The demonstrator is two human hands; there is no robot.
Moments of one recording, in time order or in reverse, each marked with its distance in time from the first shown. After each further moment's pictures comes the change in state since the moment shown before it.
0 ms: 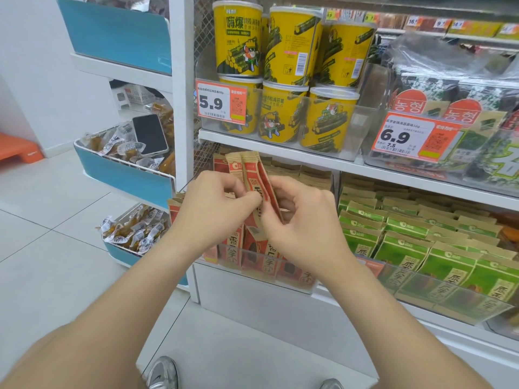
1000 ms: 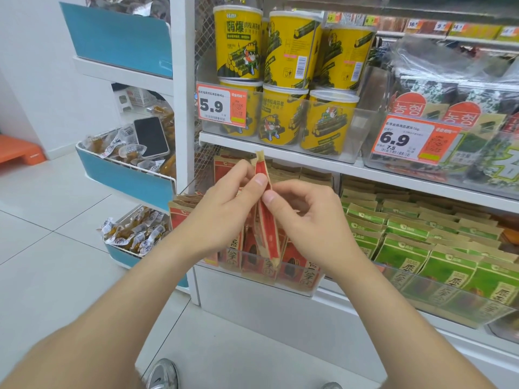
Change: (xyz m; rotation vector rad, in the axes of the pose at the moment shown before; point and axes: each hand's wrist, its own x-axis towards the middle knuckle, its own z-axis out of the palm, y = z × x) left_hand 0.001 -0.008 0.002 -0.249 -0.279 0.172; right_hand 0.004 0.002 -0.018 0.227 -0.064 0.169
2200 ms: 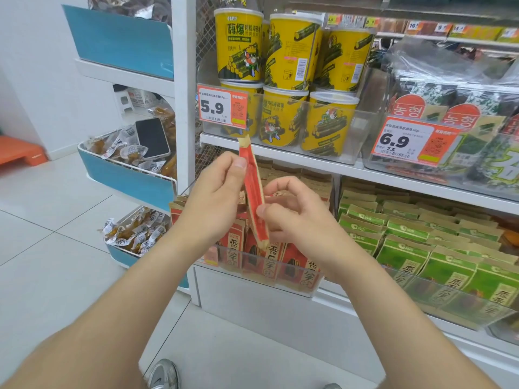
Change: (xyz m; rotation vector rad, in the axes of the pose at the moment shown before) left_hand 0.007 0.002 0.000 -0.037 0.256 0.025; right_hand 0.003 -0.007 0.005 0.300 -0.152 0.313
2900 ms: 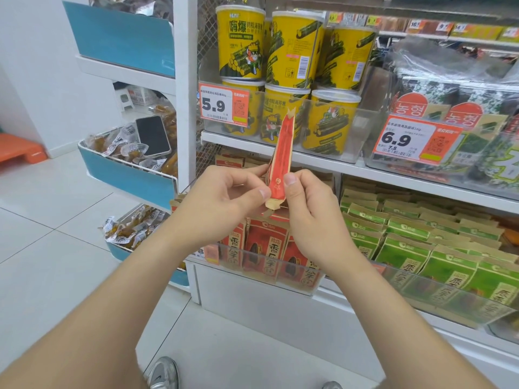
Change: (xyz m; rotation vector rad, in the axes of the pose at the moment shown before) left_hand -0.005 0.005 -0.011 -0.097 -0.271 -0.014; right_hand 0.008 0.013 0.000 -0.332 0.274 -0.310
